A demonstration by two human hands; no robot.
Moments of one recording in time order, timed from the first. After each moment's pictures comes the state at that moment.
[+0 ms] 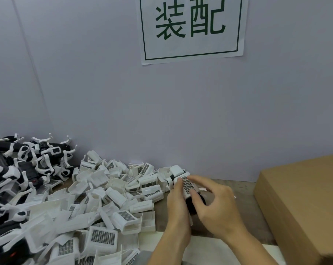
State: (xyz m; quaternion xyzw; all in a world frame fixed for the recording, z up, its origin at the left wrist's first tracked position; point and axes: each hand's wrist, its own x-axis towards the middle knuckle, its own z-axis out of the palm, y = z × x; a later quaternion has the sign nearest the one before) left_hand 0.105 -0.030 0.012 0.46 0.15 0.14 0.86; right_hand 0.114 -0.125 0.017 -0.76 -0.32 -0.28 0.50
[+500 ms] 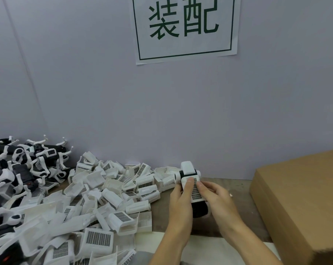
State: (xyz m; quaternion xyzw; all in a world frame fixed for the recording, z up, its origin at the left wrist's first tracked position) left_hand 0.101 -0.038 0.006 0.57 0.05 0.16 0.81; right_hand 0.127 -0.130 0.008 -0.64 -0.11 0.02 0.76
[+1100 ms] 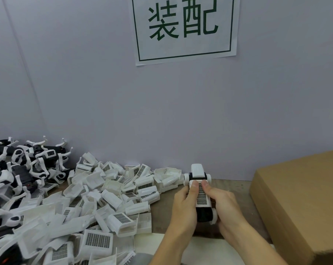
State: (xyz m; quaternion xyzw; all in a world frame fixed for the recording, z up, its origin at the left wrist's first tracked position) left_hand 0.102 -0.041 0.005 0.63 0.00 0.14 0.77; right_hand 0.126 -0.135 0.013 -0.57 -0.08 0.06 0.81
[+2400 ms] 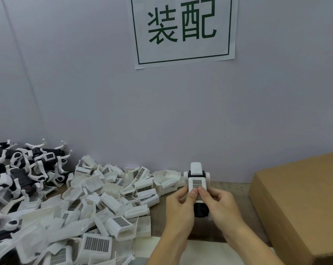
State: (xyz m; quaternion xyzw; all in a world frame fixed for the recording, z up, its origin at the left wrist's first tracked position) left_hand 0.105 -0.035 0.002 0.63 0.03 0.18 0.75; right_hand 0.129 -0.136 0.009 -0.68 -0.12 -0.01 0.73
